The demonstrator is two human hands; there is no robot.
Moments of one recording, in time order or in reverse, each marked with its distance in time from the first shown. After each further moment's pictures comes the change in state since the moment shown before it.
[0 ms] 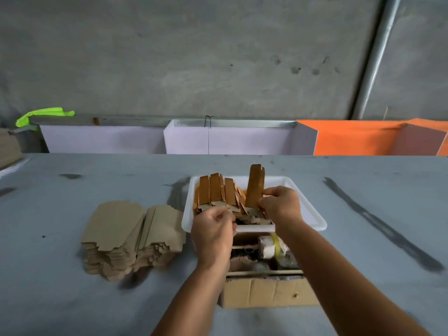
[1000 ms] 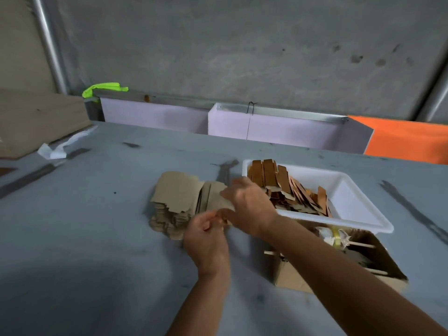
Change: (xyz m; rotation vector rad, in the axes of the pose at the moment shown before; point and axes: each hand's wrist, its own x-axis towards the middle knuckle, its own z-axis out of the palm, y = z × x) left_hand 0.009 -0.042 -0.099 -0.175 0.447 -0.073; right_hand -0.078 -0.017 0.114 -1.006 -0.475 -1.117
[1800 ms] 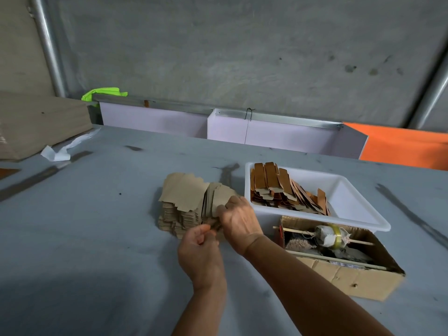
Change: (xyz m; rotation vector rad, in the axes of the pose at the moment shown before) left_hand -0.001 -0.010 -0.031 -0.094 0.047 -0.033; right_hand -0.007 -0.041 0.036 -0.191 0.208 -0.027
